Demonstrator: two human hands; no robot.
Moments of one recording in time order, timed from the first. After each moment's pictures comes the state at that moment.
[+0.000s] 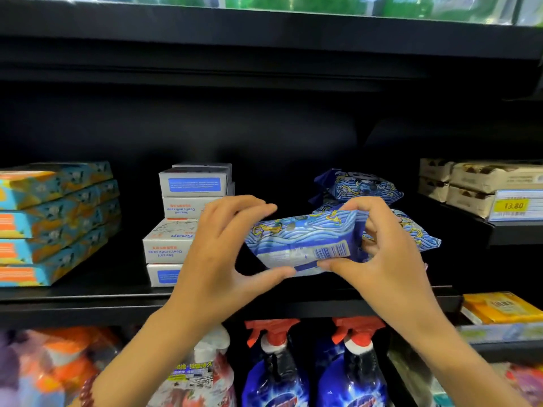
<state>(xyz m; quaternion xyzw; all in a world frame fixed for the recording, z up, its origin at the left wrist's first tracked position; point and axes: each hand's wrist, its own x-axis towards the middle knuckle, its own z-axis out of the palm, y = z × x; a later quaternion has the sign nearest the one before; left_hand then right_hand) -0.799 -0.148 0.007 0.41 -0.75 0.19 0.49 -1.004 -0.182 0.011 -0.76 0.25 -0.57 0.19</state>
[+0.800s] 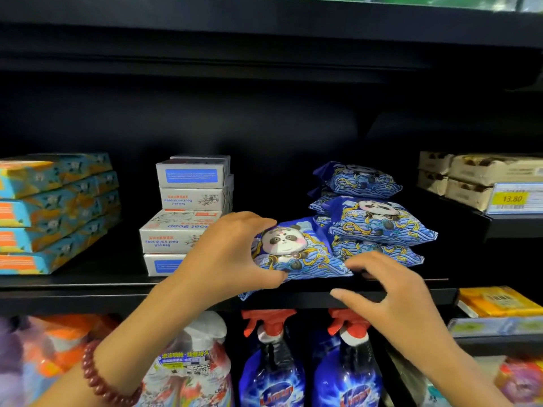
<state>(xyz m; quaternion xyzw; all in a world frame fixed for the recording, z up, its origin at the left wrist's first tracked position) -0.811 -0.153 0.020 0.57 -0.76 0.08 0.30 -1.043 -0.192 -0.044 -0.81 0.36 -0.46 0.04</state>
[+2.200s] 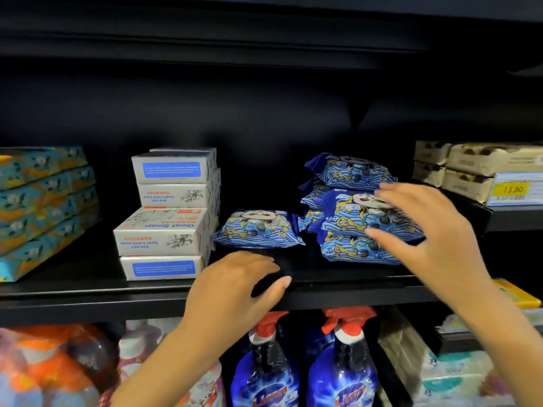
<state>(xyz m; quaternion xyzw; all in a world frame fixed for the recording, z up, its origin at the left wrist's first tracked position) -0.822 -0.172 -0.048 0.54 -0.75 0.15 0.35 -1.076 -0.224 0.010 -0.79 0.37 -0.47 -0.15</state>
